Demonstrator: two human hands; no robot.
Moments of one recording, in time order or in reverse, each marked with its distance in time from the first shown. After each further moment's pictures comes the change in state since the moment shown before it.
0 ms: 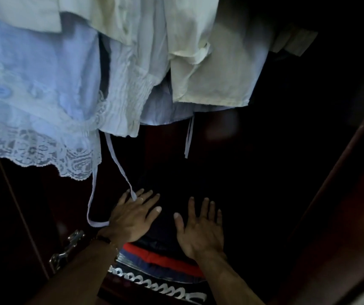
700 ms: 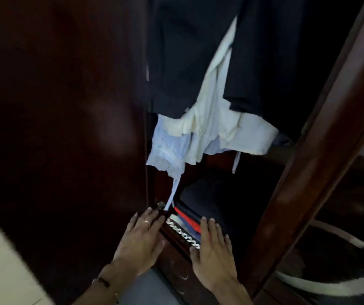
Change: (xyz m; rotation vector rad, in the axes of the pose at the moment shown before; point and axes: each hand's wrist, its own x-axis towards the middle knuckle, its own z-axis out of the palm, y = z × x) left_hand -0.277 0.099 -0.230 0.120 0.072 -0.297; right_hand -0.238 -0.002 -0.147 0.150 -0.050 -0.506
